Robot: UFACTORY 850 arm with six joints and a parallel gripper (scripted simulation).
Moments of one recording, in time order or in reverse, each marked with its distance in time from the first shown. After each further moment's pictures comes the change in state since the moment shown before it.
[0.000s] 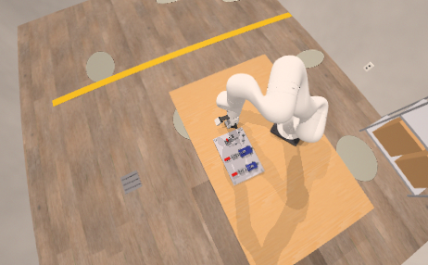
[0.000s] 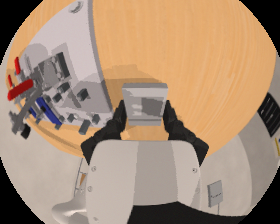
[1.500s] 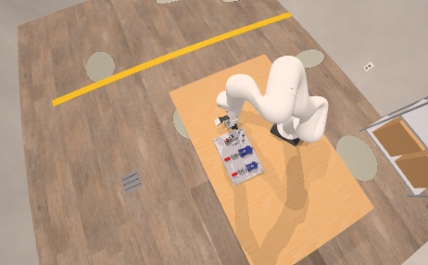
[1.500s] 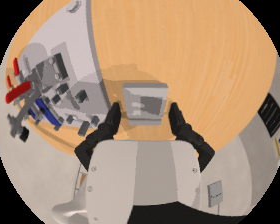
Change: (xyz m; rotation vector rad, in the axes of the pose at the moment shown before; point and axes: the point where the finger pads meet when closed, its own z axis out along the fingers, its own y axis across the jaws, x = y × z) arm 0.000 0.000 0.004 0.000 0.000 0.000
